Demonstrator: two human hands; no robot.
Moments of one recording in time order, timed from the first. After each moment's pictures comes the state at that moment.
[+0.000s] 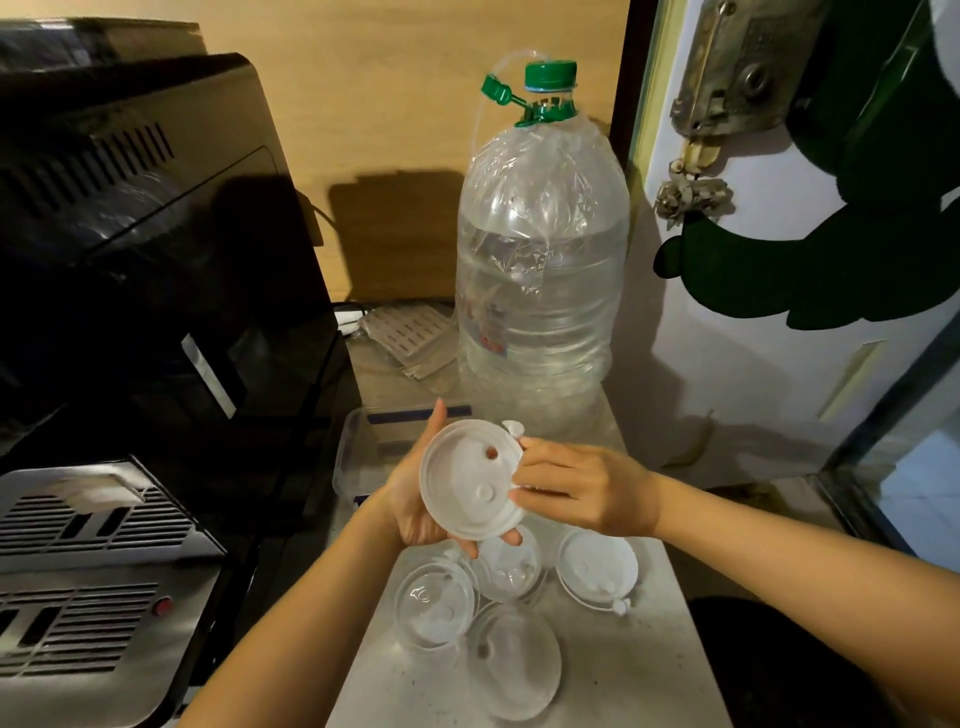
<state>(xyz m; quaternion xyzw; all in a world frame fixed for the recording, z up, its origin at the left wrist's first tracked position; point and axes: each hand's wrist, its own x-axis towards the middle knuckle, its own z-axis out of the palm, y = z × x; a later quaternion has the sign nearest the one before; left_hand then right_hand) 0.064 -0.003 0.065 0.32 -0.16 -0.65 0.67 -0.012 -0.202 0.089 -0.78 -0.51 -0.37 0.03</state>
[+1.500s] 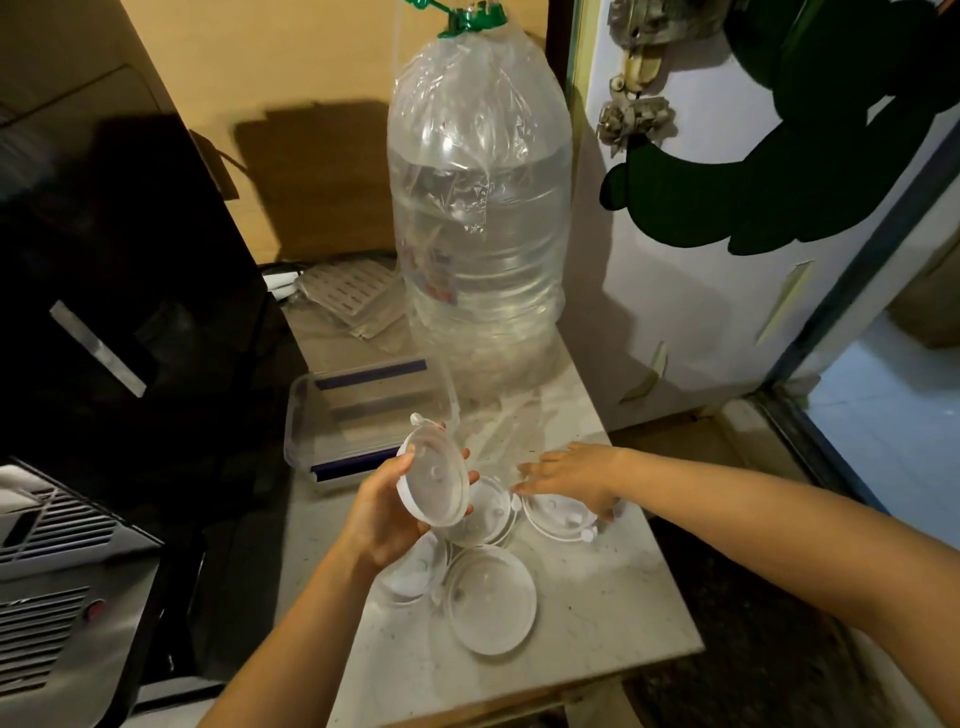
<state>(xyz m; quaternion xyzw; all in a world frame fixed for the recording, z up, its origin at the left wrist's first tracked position) 0.021 0.002 0.016 0.40 -0.05 -0.44 0.80 -0.018 -0.234 0.013 -0.90 -0.21 0.34 -0.15</state>
